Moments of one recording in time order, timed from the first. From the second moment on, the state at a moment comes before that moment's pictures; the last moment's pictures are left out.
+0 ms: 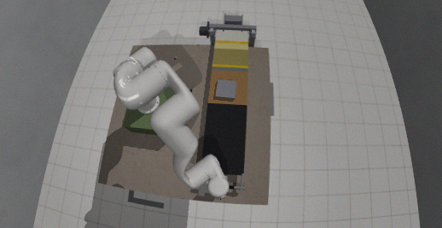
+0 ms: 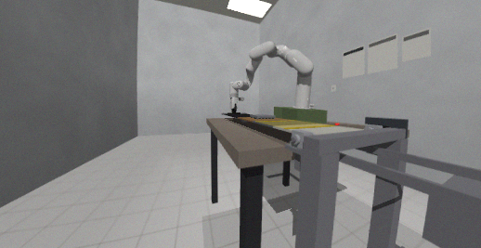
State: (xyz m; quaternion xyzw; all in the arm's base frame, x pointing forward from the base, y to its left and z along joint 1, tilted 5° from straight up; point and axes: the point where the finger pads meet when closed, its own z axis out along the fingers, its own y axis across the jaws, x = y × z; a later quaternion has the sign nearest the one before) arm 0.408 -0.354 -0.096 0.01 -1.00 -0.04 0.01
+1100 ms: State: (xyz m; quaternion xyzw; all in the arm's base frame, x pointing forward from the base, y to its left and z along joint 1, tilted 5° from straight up) arm 0.409 -0.356 -0.039 0.01 -1.00 -0.04 0.01
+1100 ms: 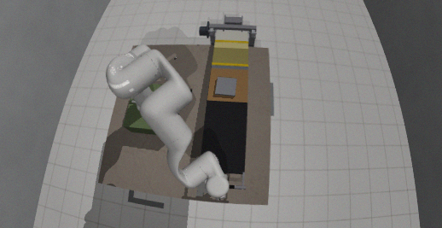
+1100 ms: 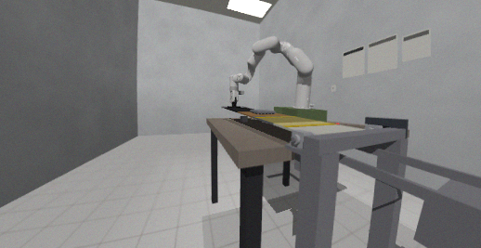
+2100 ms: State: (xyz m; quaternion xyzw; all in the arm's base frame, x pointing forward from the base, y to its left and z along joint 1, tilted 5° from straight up) arm 0.409 -0.355 0.016 0.01 -1.00 -0.04 0.01
